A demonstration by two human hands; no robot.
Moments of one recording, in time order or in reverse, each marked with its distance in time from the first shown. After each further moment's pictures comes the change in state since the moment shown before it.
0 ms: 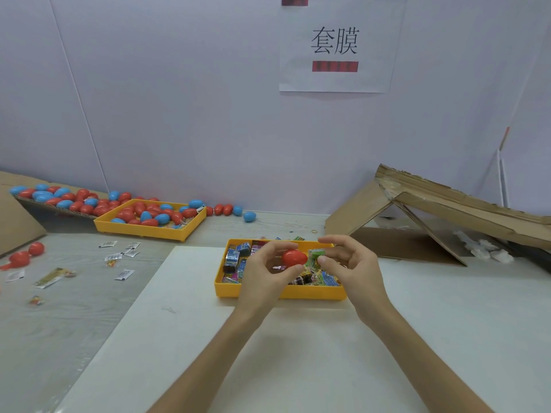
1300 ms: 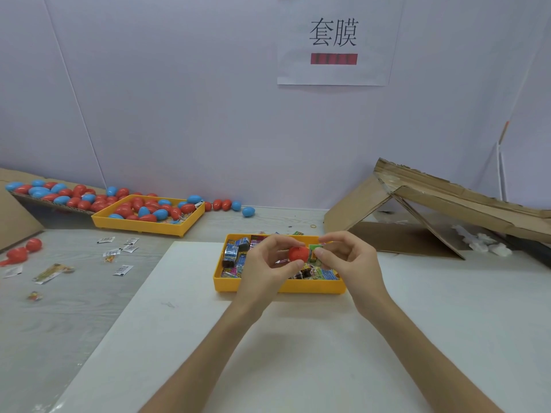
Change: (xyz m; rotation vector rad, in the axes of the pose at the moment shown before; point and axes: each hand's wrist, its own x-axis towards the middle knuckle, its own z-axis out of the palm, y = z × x) left_hand 0.000 0.001 -0.002 -0.093 -0.092 0.027; right_hand 0.001 0.002 0.000 0.080 0.015 -0.003
